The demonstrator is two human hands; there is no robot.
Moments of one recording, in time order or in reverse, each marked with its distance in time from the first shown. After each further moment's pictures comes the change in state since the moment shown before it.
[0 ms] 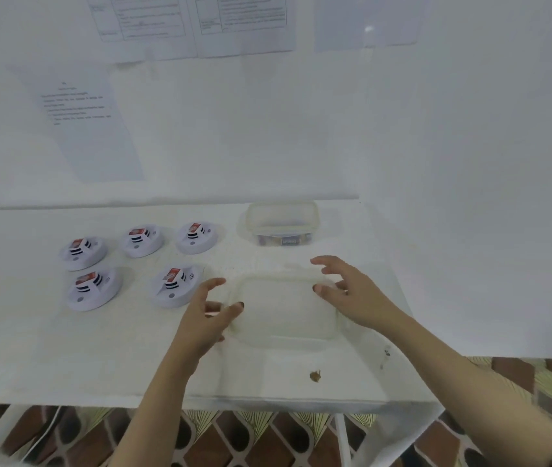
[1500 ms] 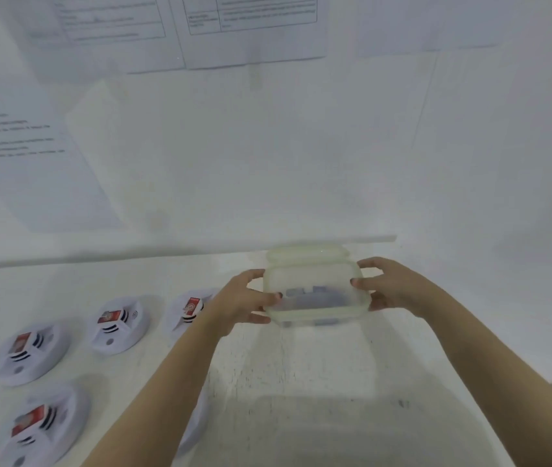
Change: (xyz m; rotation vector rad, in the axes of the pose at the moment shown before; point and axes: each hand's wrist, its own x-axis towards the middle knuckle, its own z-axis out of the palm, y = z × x) left_hand 0.239 0.077 0.002 0.032 -0.414 -0.173; right_hand 0.213 0.025 -0.045 0.329 -0.005 0.516
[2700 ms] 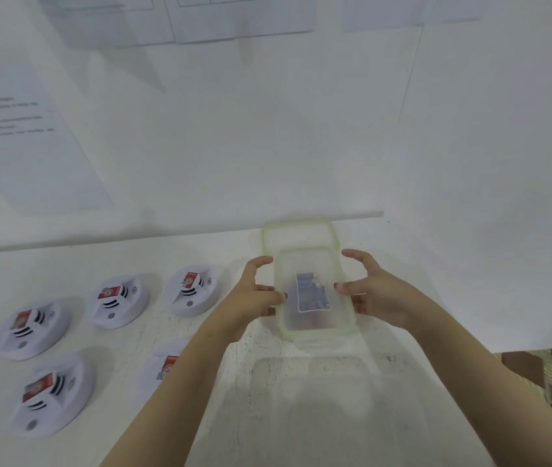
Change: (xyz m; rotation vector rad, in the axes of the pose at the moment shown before) left_hand -0.029 -0.032 0.028 -0.051 -0.042 0.074; right_hand -0.043 0.031 0.037 0.392 -0.149 0.012
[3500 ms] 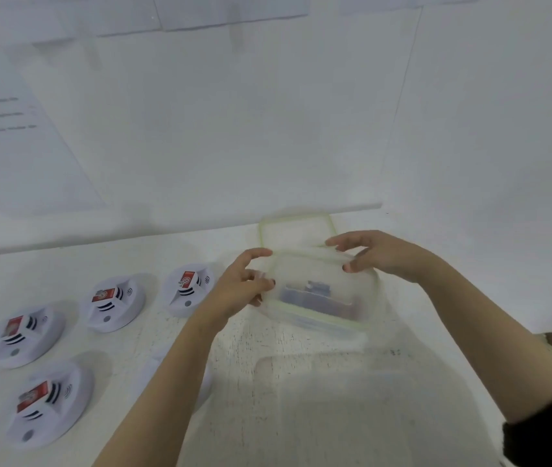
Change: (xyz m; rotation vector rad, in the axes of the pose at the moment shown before) left_hand 0.004 0.008 -0.019 0.147 0.027 0.111; right_hand 0.013 -0.042 -0.018 -0.658 -0.028 -0.147
